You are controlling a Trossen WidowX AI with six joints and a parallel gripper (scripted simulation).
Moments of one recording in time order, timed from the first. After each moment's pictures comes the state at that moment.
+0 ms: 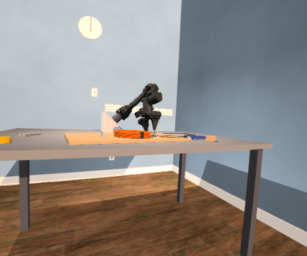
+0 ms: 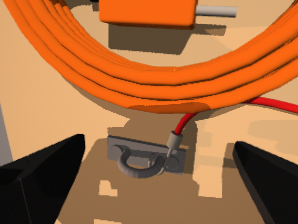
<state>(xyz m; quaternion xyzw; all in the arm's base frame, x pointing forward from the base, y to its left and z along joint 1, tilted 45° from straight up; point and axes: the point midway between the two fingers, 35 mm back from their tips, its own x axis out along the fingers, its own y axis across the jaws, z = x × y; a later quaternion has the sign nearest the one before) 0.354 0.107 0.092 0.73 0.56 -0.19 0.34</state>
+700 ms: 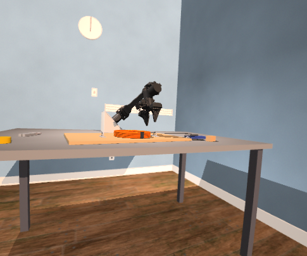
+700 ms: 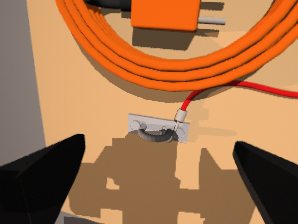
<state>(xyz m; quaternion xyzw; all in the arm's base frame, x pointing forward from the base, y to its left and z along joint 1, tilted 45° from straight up) 0.353 0.075 0.126 0.73 0.56 -0.18 0.34</state>
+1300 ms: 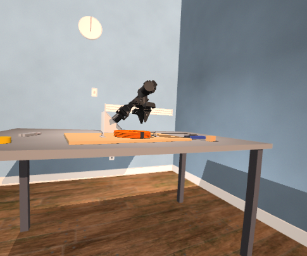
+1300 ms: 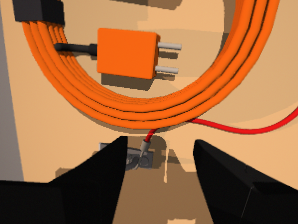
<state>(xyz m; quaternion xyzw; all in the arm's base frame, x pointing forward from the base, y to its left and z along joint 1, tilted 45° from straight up) 0.332 0.045 0.103 0.70 0.58 -0.20 0.36</state>
